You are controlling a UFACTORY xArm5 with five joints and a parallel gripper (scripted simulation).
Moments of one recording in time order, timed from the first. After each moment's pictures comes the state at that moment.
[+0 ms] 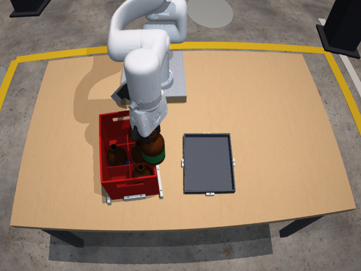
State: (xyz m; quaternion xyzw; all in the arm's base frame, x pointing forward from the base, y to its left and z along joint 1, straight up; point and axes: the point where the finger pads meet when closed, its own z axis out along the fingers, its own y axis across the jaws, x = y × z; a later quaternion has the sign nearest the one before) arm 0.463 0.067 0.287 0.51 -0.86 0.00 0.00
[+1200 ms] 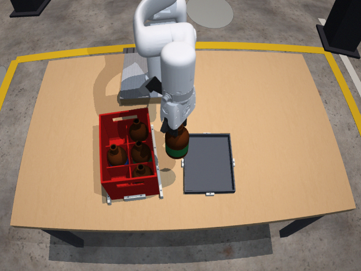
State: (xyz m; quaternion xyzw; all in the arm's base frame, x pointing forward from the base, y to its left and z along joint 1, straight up) arm 0.431 0.138 0.287 0.51 -0.86 0.00 0.00
